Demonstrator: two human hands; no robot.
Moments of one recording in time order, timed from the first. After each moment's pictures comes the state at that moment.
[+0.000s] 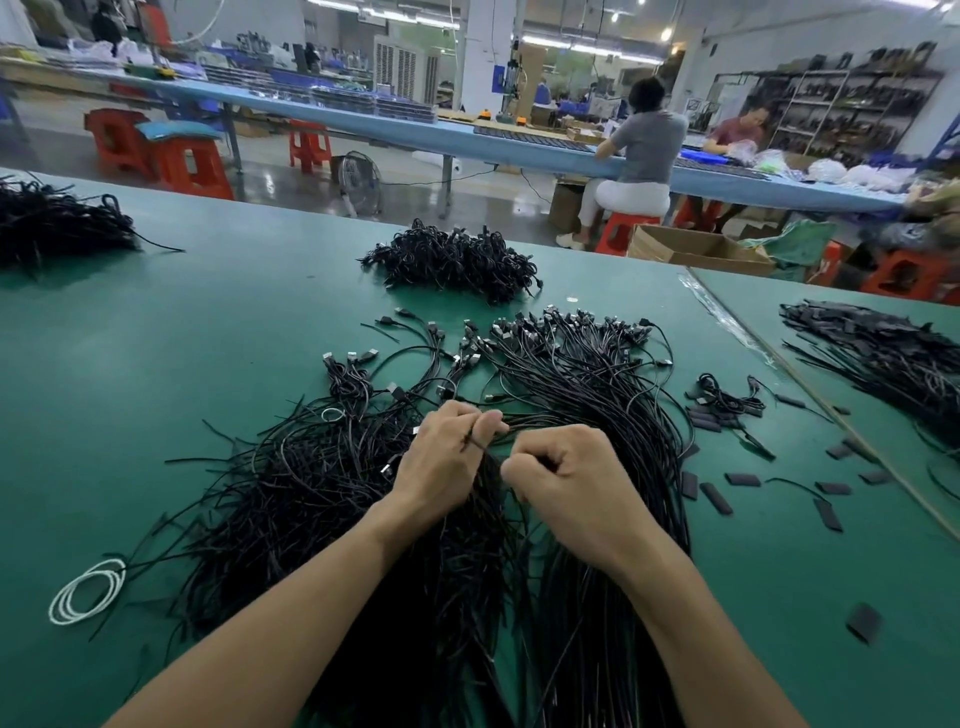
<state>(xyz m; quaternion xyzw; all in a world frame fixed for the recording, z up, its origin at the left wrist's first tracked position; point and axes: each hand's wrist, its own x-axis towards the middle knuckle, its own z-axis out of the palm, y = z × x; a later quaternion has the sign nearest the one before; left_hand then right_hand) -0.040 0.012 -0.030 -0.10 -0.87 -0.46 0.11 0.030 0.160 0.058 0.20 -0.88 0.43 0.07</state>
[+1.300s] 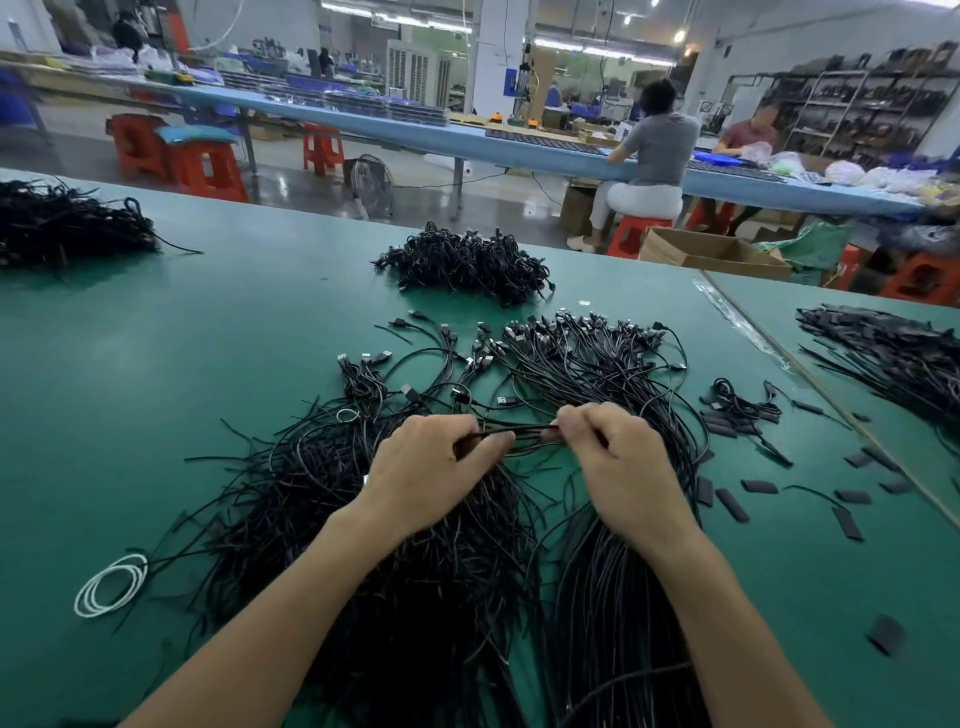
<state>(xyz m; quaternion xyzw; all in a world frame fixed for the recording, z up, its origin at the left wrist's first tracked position) -0.006 -0.016 0.004 -0.14 -0.90 -0.37 0.16 0.005 0.182 0.042 0.12 -0.88 0.44 0.13</state>
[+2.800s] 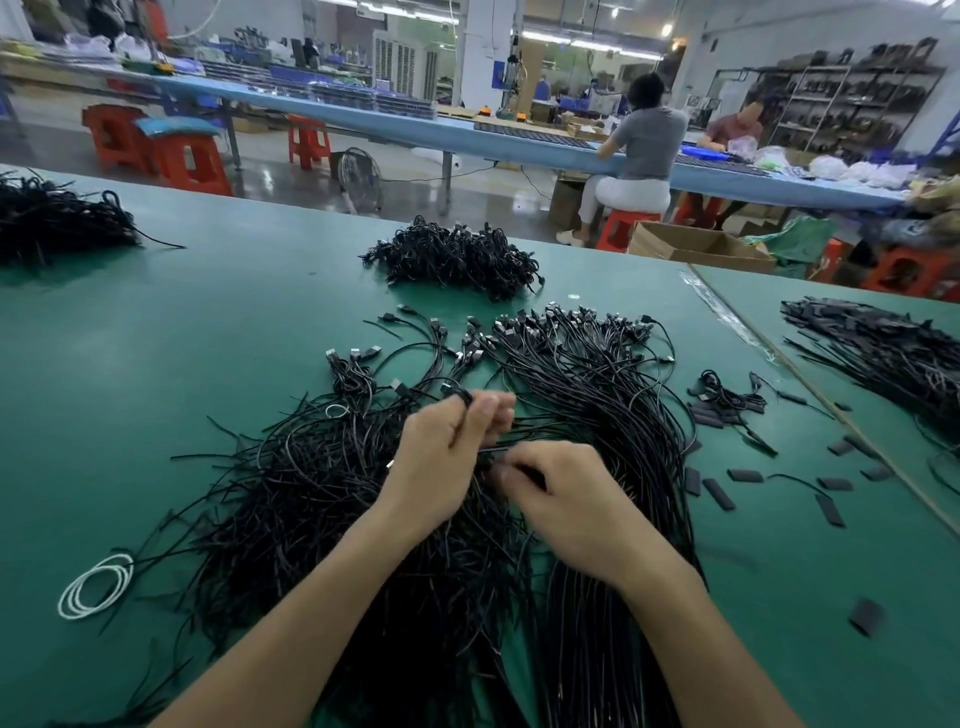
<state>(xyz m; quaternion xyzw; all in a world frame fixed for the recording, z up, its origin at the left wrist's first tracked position) 0.005 0.009 0.014 -0.14 -0.76 -0.62 0.15 0.025 0.164 0.034 0.20 -0.92 0.34 0.02</state>
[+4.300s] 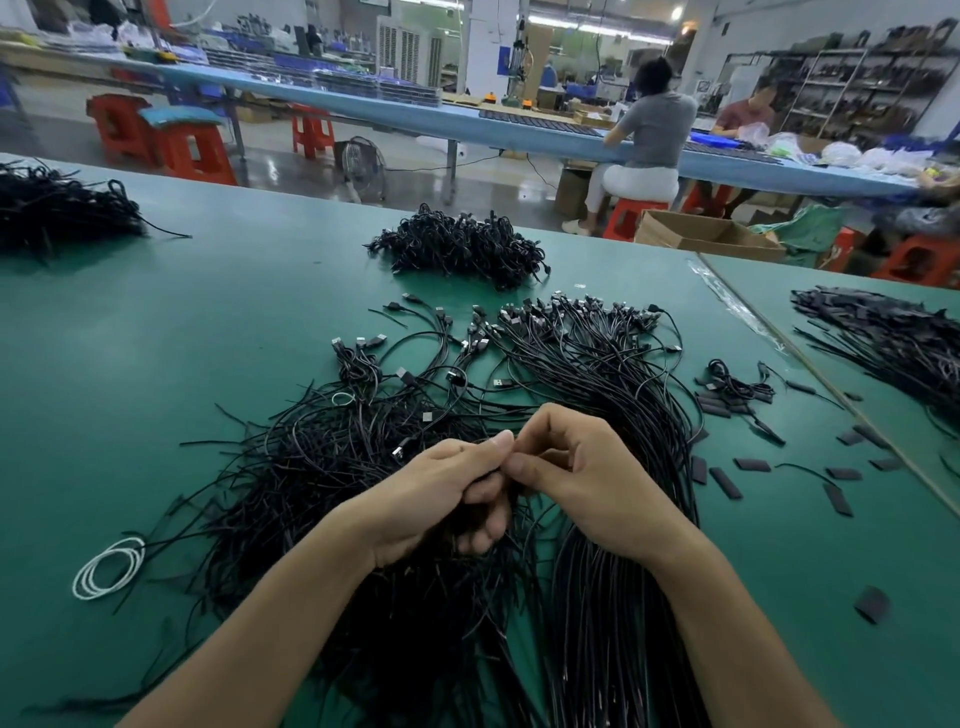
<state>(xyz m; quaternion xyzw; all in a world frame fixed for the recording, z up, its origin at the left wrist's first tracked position) 0.031 -0.011 0.017 -0.12 -0.65 -0.71 -0.26 0.026 0.172 0.042 0.22 -0.82 0.52 -0.04</state>
